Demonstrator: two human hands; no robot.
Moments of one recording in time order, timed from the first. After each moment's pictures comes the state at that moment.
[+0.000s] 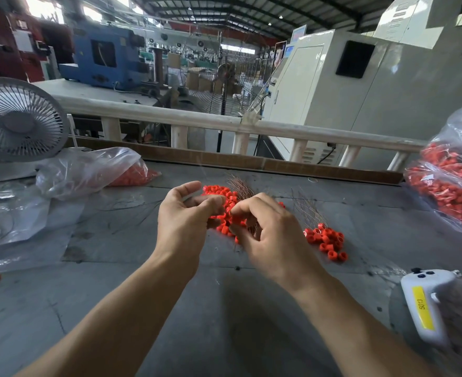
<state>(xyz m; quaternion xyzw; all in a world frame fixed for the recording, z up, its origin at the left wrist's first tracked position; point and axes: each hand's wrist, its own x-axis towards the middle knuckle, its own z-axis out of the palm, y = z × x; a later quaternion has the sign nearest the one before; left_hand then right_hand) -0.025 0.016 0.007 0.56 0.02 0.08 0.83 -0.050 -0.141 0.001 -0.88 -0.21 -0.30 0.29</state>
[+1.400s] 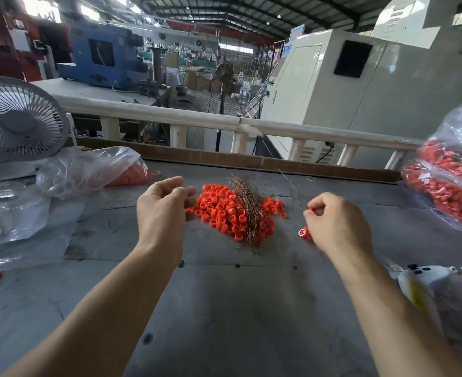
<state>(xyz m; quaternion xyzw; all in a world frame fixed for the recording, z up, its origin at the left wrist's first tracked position) -0.015 0.039 0.010 0.56 0.08 0.13 0.81 -0.031 -0.222 0.012 -0.93 0.19 -0.26 0.20</state>
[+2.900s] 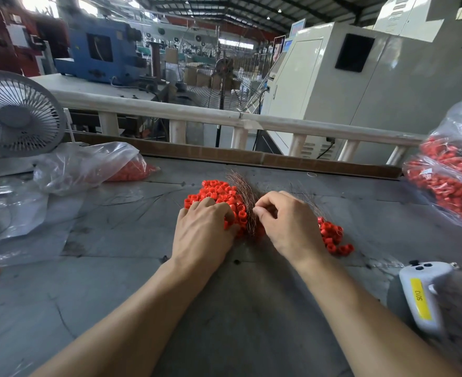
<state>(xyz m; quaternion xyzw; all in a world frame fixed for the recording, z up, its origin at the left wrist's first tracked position) -0.014 0.002 -0.024 0.94 -0.12 0.19 0.26 -0.019 -0.172 -0.012 -0.92 -0.05 -0.29 0.25</state>
